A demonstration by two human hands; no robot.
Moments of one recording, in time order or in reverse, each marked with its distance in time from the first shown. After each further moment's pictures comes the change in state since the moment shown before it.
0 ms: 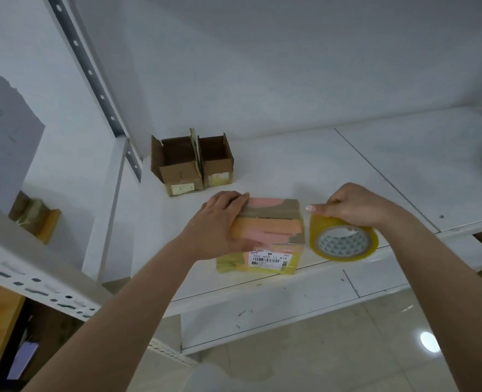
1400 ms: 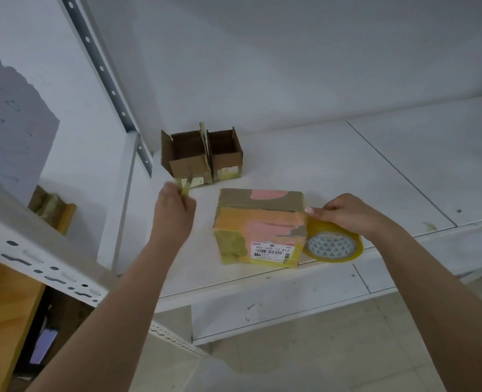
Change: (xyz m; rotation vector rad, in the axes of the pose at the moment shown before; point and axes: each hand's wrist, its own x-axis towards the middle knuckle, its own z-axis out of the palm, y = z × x) left_hand -0.028 -0.042 -0.012 -0.330 0.586 -0.597; right_hand 0.002 0.003 0.039 0.216 -0.038 0.047
